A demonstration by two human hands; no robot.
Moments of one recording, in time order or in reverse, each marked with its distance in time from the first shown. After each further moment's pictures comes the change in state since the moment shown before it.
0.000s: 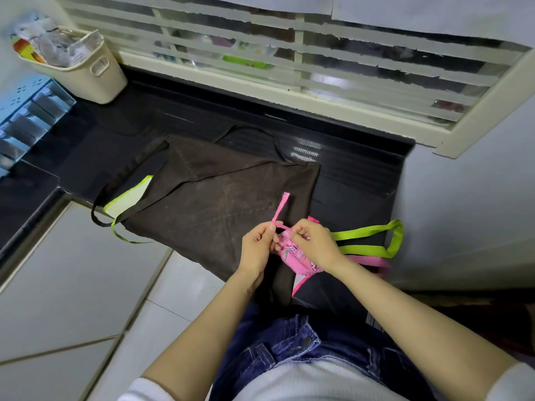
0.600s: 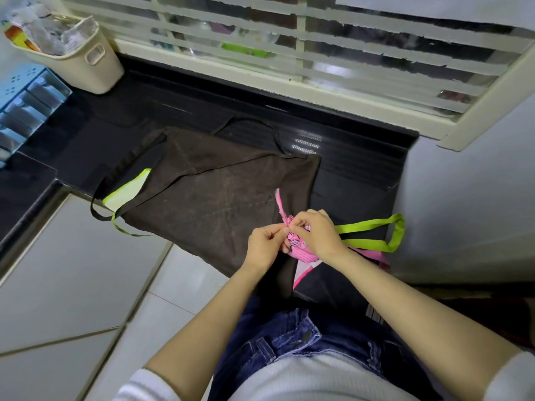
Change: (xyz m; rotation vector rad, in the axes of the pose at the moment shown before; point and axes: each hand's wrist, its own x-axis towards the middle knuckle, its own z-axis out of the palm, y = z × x) left_hand 0.001 -0.004 0.002 0.260 -0.118 0.021; right_hand 0.008 0.000 -0.002 -0.109 0.033 -0.067
